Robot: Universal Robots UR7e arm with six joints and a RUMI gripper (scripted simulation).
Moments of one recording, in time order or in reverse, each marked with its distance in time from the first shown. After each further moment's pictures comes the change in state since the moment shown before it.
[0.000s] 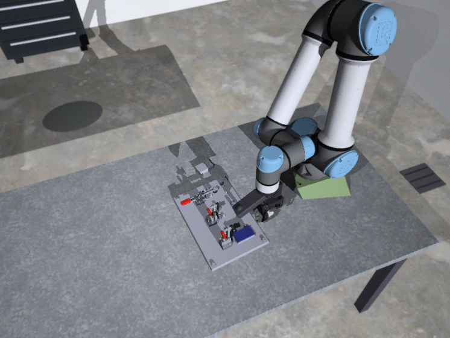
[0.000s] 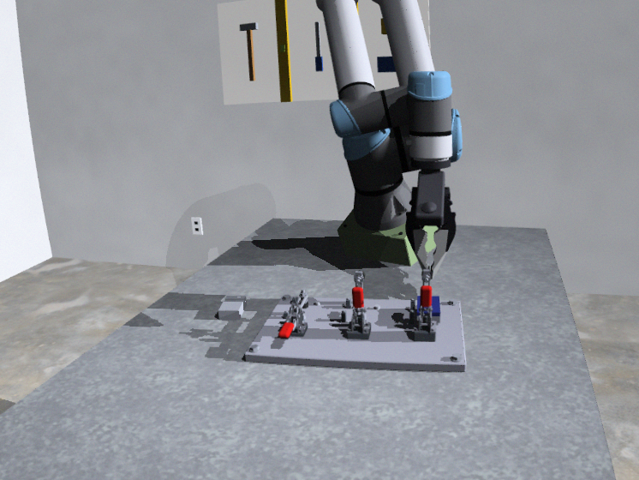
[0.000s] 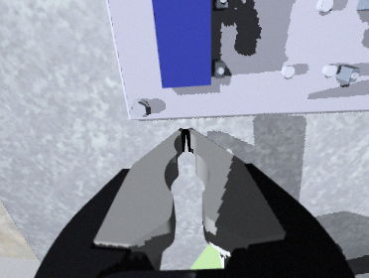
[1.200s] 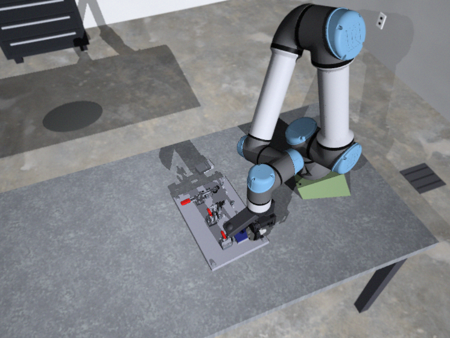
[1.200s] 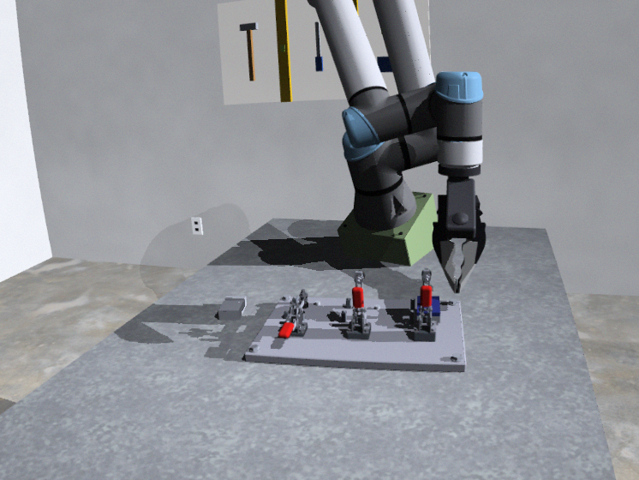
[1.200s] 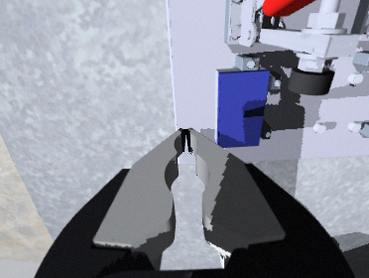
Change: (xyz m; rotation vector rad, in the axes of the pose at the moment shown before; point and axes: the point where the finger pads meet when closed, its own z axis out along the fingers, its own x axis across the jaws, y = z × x) arm -0.048 -0.060 0.001 0.000 0.000 0.000
